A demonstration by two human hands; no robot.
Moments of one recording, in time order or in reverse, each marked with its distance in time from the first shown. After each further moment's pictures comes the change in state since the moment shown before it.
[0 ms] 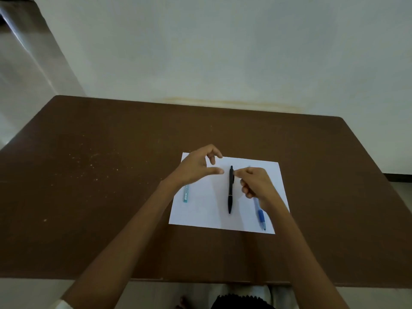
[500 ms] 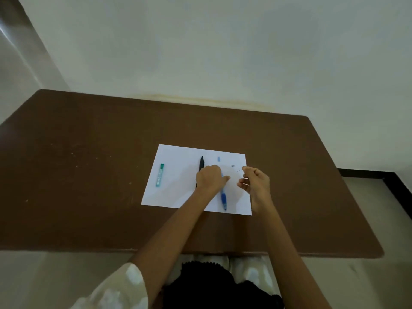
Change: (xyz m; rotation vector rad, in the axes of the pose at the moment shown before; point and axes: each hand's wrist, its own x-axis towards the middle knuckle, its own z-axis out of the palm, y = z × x) left_hand 0.021 0.050 0.151 0.594 0.084 -0.445; right_hand -0.038 0.038 -0.073 0.400 0.241 -0.001
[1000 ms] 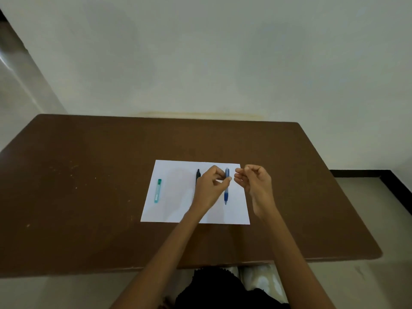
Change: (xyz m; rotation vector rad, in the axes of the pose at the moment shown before) left_hand -0.033 0.005 -0.038 -0.687 0.117 0.161; right_hand -0.014 -0.034 -0.005 0.100 -0.039 -0.156
